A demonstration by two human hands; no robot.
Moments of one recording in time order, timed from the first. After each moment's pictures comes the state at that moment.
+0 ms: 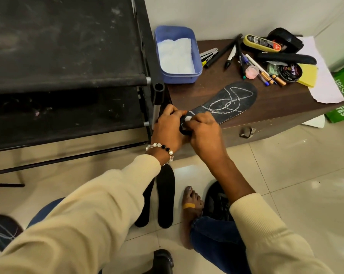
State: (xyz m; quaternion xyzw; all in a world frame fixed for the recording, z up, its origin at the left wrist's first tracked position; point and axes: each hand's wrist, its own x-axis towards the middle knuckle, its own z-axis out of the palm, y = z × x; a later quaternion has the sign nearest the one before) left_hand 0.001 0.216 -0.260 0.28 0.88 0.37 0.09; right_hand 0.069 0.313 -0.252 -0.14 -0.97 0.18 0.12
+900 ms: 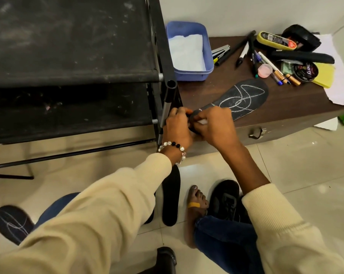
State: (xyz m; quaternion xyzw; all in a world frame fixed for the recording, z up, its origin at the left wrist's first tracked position) left_hand 0.004 0.223 -0.261 0.17 0.89 0.40 0.17; right_hand 0.045 0.323 -0.226 -0.14 -0.98 0.17 0.02
